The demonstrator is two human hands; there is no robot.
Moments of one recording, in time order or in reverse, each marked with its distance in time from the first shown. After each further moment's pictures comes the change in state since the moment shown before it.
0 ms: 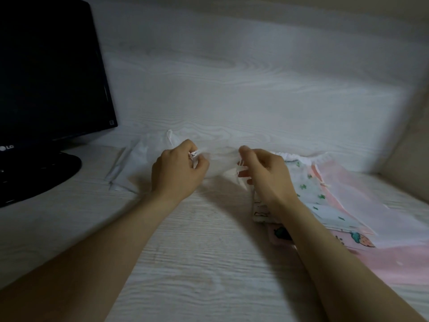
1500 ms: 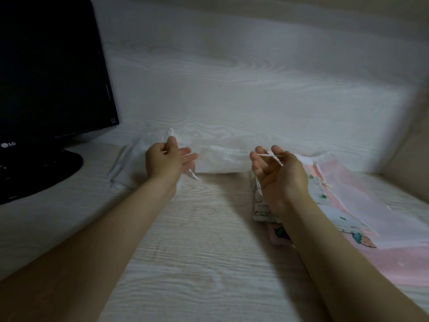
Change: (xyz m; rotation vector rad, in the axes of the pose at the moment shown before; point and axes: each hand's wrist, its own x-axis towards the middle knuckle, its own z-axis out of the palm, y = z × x) left_hand 0.023 -0.011 0.009 -0.899 0.075 -0.754; right_hand 0.012 -0.004 -0.006 1.079 0.252 0.429
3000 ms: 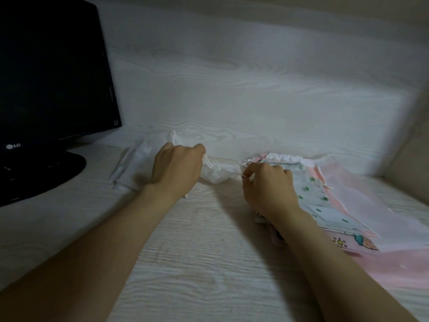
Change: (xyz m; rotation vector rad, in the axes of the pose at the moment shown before) left_hand -0.008 0.009 -0.015 1.276 -0.191 1.103; right_hand -0.002 0.021 -0.014 -1.941 -0.148 -0.769
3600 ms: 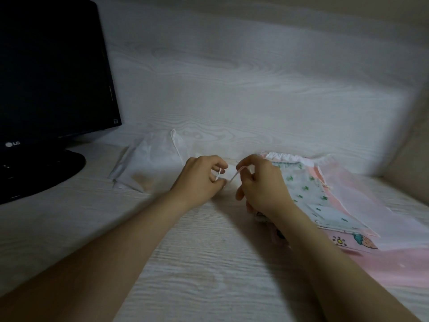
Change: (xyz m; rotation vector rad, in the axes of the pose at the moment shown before) left_hand -0.012 0.033 0.014 -0.605 -0.305 -0.209; right_hand -0.004 -0.011 -0.008 0.547 -0.101 0.066
